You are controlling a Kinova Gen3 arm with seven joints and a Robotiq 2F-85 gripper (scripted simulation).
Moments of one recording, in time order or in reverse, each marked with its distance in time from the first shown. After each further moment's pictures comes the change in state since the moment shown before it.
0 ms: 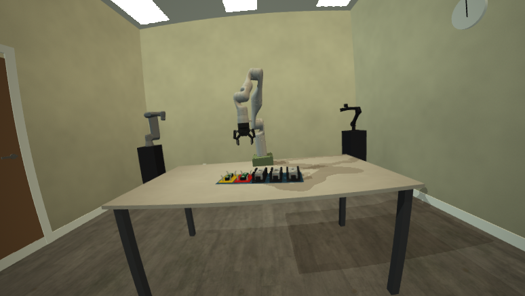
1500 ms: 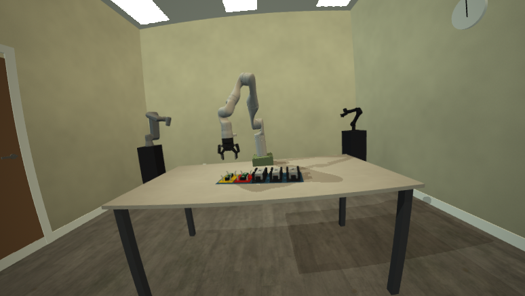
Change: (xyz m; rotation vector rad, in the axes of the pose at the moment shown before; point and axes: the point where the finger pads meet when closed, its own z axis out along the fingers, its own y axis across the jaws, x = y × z) arm -0.027 -0.109 0.090 -0.003 0.000 -0.001
